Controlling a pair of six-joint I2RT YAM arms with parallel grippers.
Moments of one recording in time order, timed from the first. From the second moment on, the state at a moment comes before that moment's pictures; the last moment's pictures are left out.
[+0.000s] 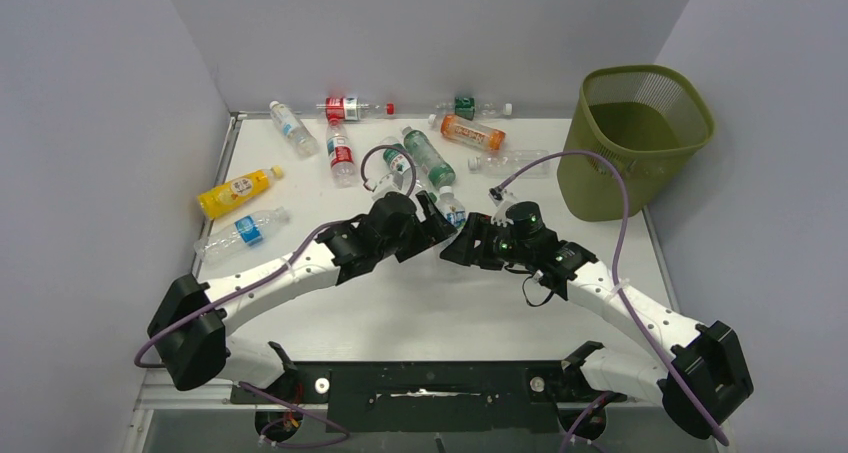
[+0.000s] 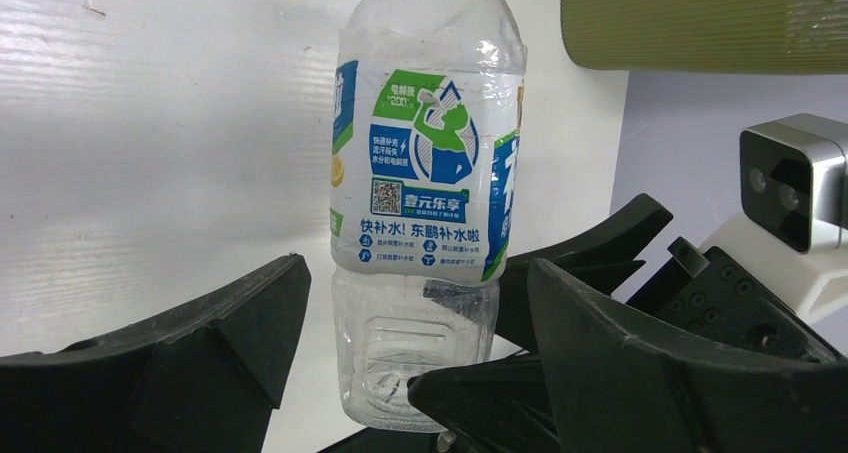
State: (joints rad) left arm -0.90 1.39 1.00 -0.23 -0.18 -1.16; right arm 0.61 1.11 0.70 -0.20 -0.30 0.74
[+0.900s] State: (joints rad) left arm -0.84 1.25 1.00 -0.30 -0.19 -1.12; right arm 0.61 1.10 0.70 -0.23 -0.28 0.74
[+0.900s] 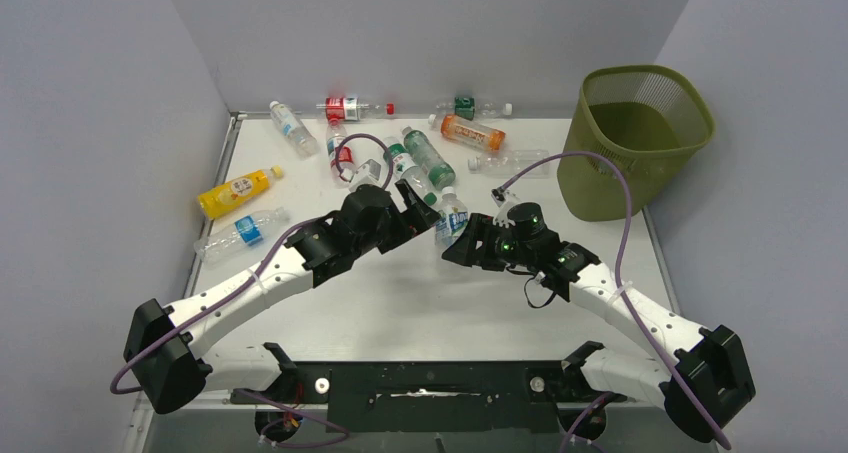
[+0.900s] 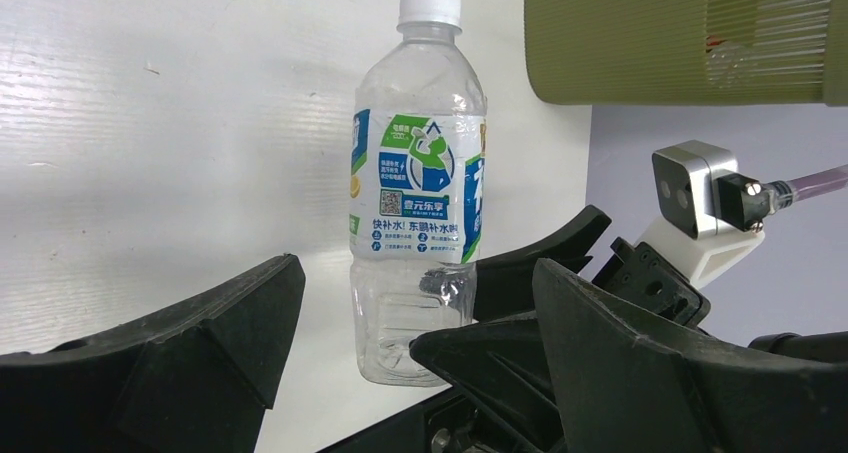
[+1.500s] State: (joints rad) left arm -0.76 1.19 1.00 -0.33 -0.19 -1.10; right arm 0.61 1.09 0.70 -0.24 -0.27 0.74
